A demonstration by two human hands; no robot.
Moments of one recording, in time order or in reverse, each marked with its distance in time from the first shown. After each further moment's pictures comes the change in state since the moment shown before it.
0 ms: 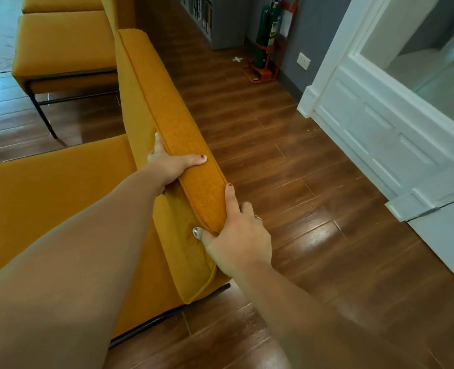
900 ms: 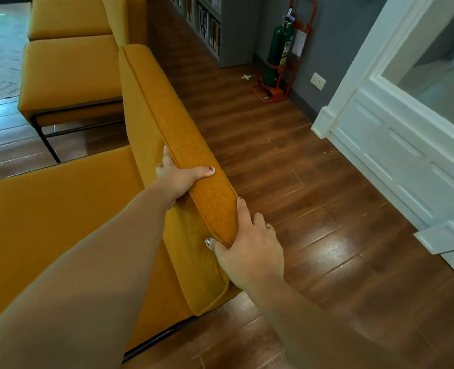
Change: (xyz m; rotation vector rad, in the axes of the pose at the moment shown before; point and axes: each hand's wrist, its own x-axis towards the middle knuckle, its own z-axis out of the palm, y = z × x) left_hand 0.140 0.073 -0.064 -0.058 0.000 0.044; right_hand 0.151 -0.085 -0.013 -0.014 0.038 0.027
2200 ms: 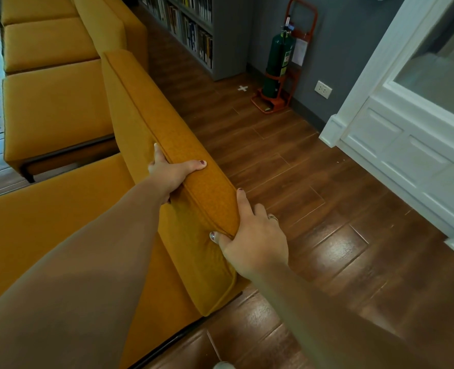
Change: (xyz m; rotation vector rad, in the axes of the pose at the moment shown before) left_hand 0.186 0.084 -0.106 -0.011 -0.053 -0.002; right_hand 0.180 -0.129 0.013 -0.006 0.048 0.049
